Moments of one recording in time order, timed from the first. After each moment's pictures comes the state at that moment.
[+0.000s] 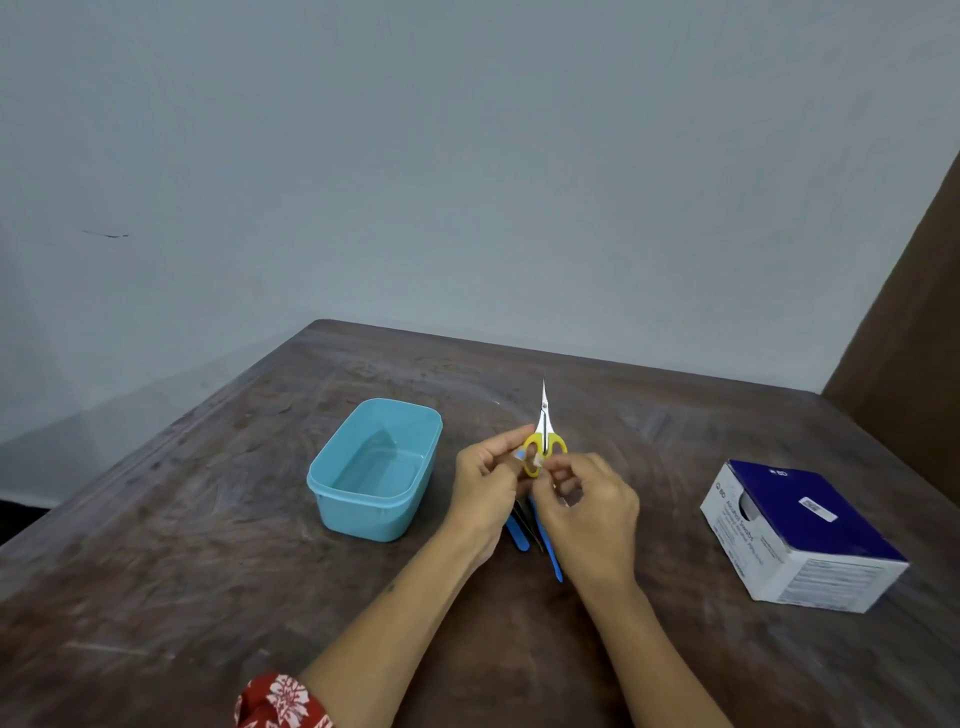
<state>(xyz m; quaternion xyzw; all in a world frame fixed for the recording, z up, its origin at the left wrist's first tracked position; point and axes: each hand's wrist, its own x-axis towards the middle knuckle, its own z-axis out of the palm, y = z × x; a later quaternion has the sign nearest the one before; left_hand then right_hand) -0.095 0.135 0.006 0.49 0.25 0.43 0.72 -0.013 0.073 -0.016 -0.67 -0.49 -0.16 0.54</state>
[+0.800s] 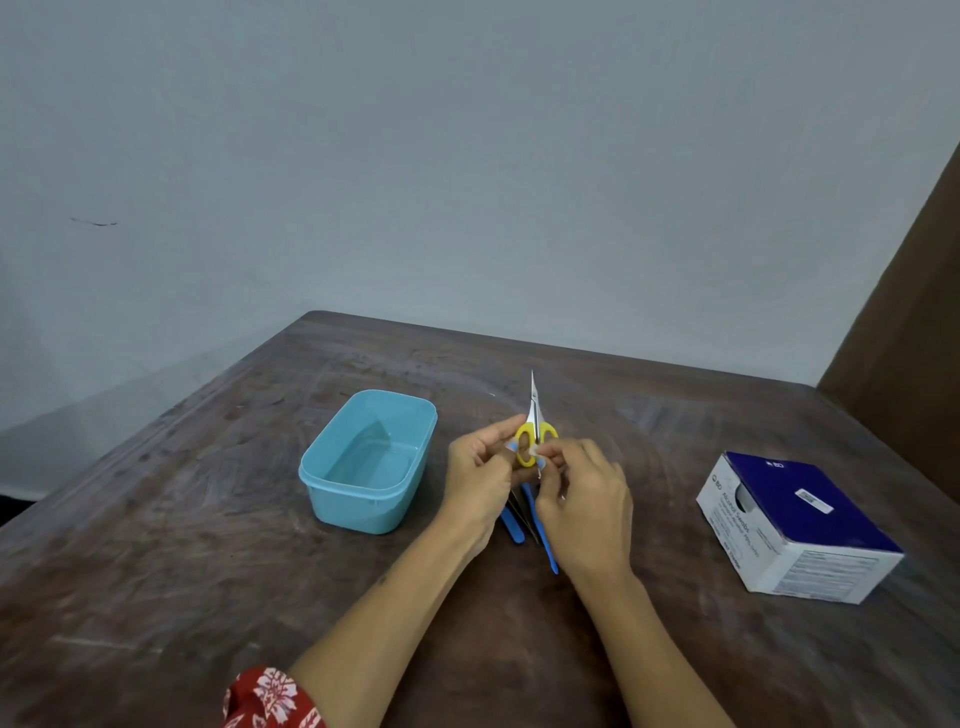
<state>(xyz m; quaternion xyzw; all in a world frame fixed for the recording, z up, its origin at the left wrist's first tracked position) -0.095 0.136 0.008 0.48 0.24 0.43 0.72 -0.009 0.078 -0.020 -0.71 -0.50 -0.20 0.45</state>
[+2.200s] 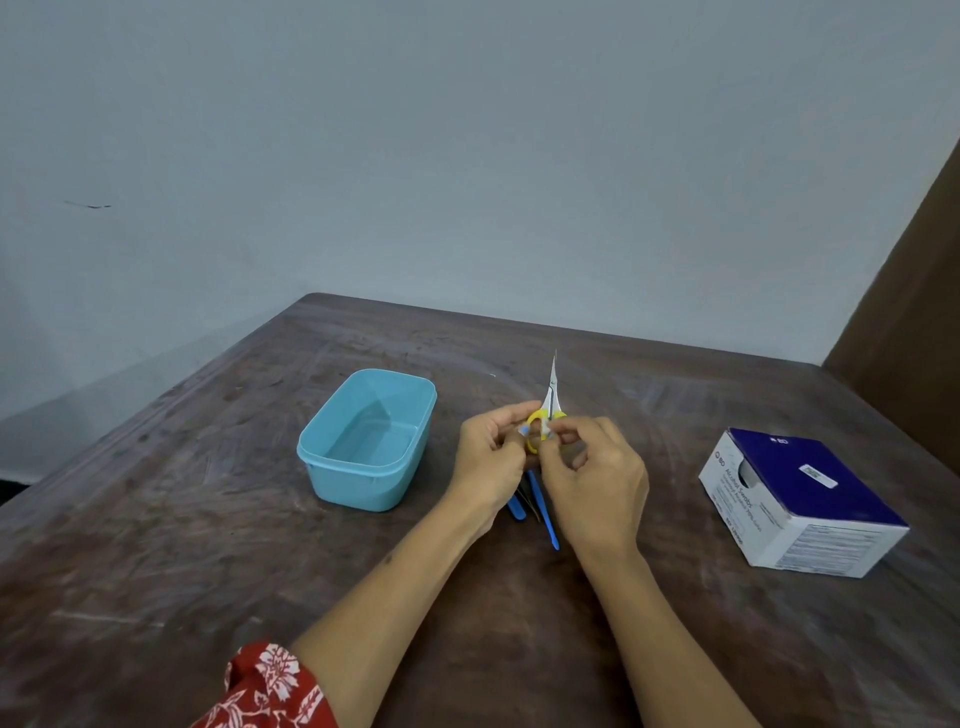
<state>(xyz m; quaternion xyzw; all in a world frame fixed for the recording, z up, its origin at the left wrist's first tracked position) -0.095 0.128 0.010 0.58 0.27 0.40 0.66 -0.009 0.074 -0.016 -0.71 -0.45 -0.19 0.51</state>
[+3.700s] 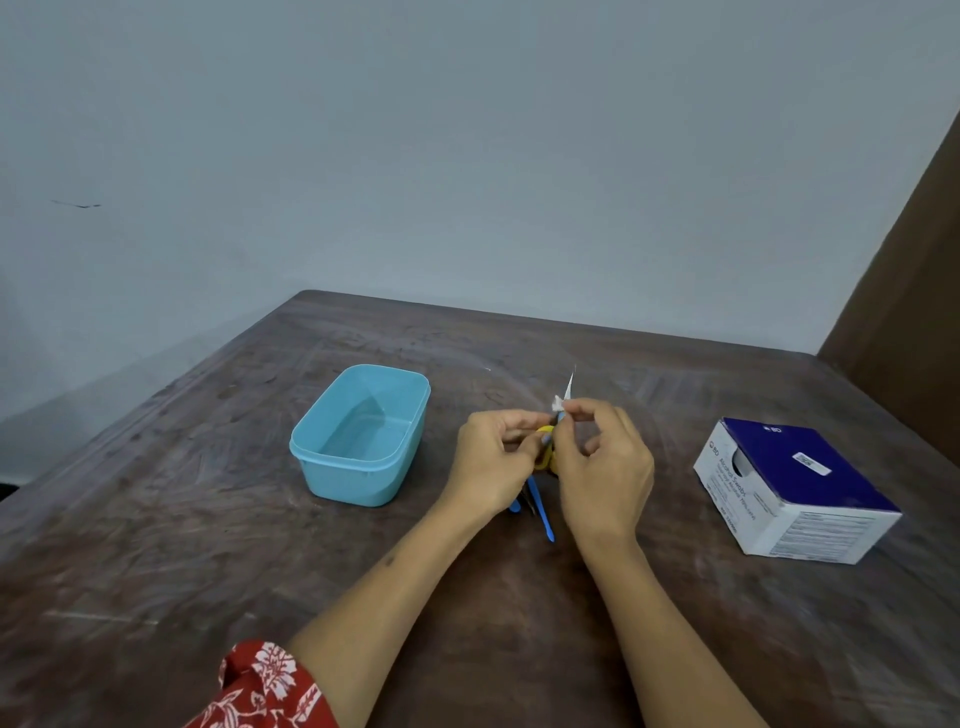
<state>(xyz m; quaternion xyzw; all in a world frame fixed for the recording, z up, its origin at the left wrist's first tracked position) -0.096 0.130 0.002 0.71 0.27 0.39 0.52 -0.007 0.072 -0.013 -0.71 -0.39 -0.19 0.55</state>
